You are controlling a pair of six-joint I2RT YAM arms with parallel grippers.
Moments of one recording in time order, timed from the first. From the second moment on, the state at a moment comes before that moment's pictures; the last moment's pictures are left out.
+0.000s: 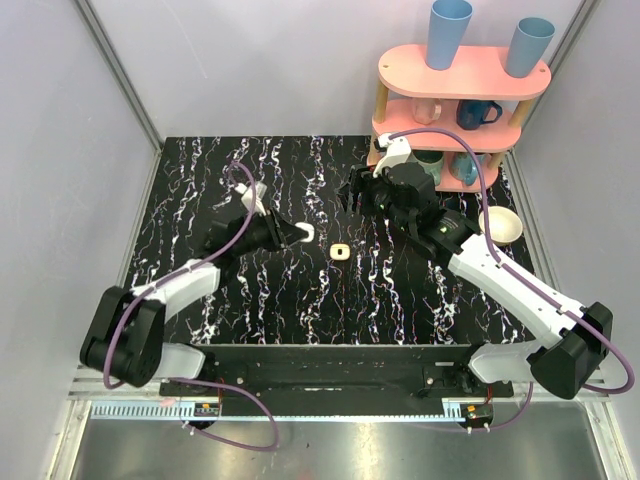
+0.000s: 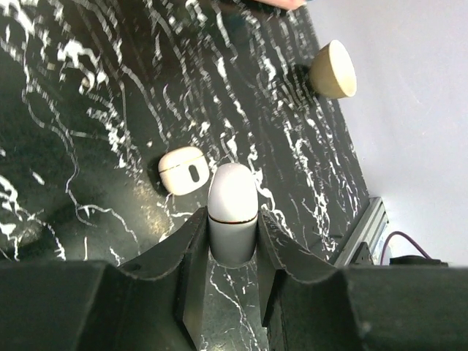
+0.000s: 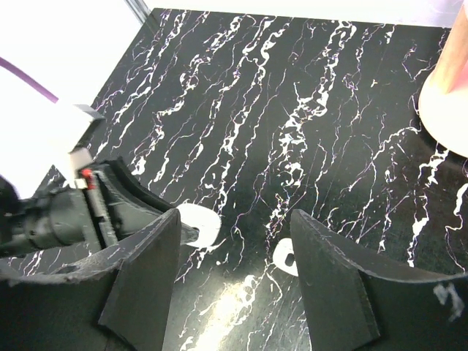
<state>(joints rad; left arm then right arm) -0.34 1.31 0.62 0.39 0.53 -0.68 0.71 1.30 1.24 -0.21 0.16 0.37</state>
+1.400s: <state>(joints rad) -0.37 1.75 0.63 0.58 0.46 -0.83 0.70 1.31 1.24 -0.21 0.09 0.37</state>
